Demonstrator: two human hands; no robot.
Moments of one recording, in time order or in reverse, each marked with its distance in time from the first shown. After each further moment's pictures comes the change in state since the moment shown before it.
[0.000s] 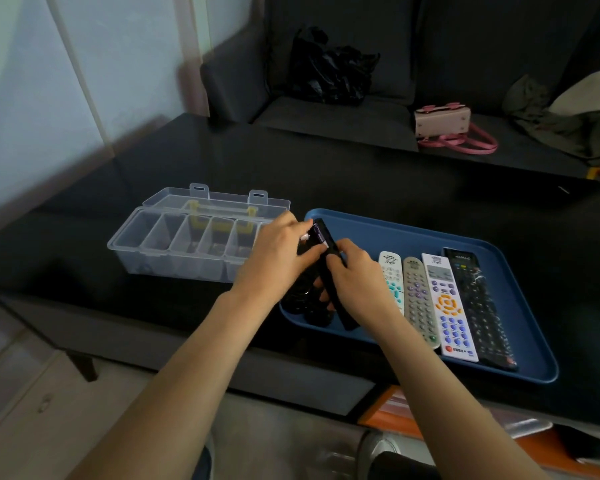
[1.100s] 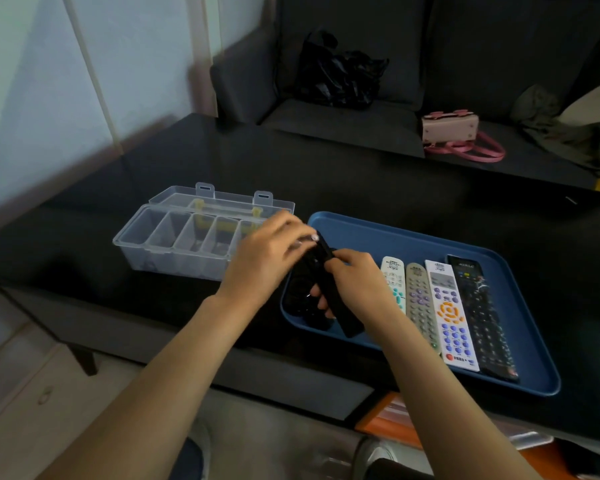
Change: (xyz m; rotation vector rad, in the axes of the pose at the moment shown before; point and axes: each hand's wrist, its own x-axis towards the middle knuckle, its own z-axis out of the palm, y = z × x) left_hand -0.010 -0.020 -0.008 0.016 0.189 0.245; right_hand 0.004 -0.006 0.000 0.191 -0.101 0.159
